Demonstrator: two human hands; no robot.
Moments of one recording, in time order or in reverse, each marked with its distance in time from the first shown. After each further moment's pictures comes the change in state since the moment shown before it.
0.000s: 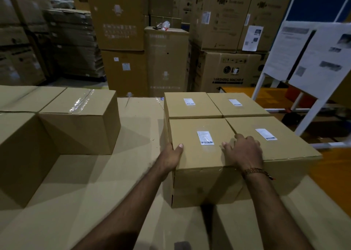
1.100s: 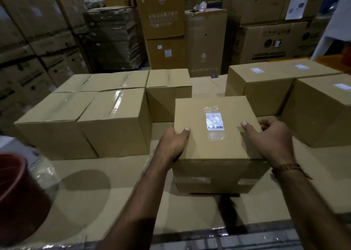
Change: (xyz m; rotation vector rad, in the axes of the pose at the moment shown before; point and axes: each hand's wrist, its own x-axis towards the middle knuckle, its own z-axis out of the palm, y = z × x) left_hand -0.262 -0.108 -0.325 0.005 0.239 -0.018; right_hand -0.339 -0.230 -0.005 0.713 0.085 0.070
